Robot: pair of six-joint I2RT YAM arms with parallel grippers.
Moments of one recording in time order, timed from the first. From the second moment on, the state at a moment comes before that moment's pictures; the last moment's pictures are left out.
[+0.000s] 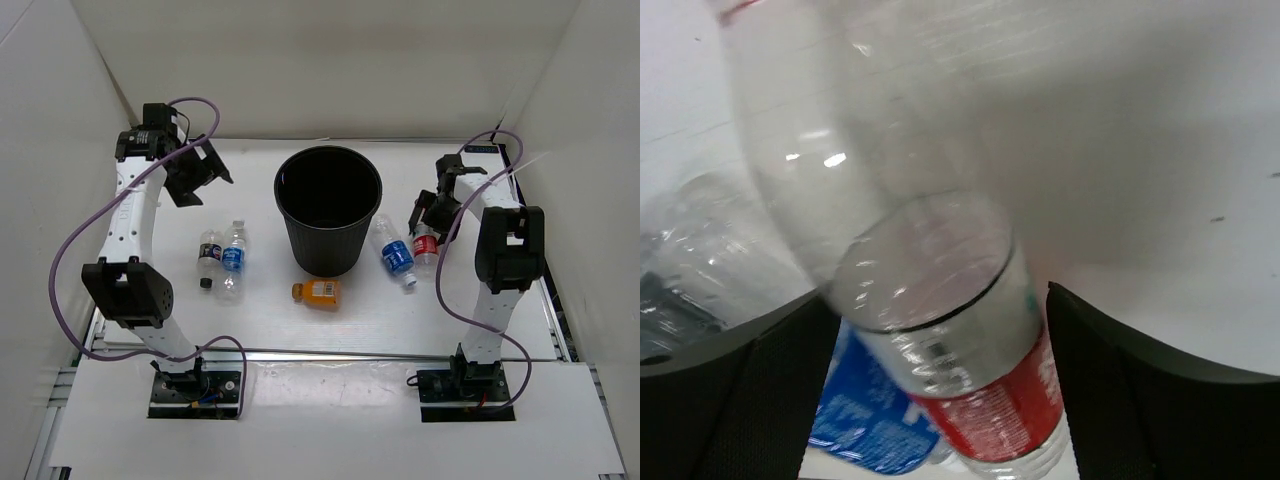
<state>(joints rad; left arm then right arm) 0.01 1.71 1.89 -1.20 0.19 -0.53 0.07 1.98 1.49 -0.87 -0.08 0.44</state>
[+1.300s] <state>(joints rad) 0.01 1.75 1.87 -1.18 0.23 -0.53 0.46 1.86 2.21 -0.73 -0.43 0.37</state>
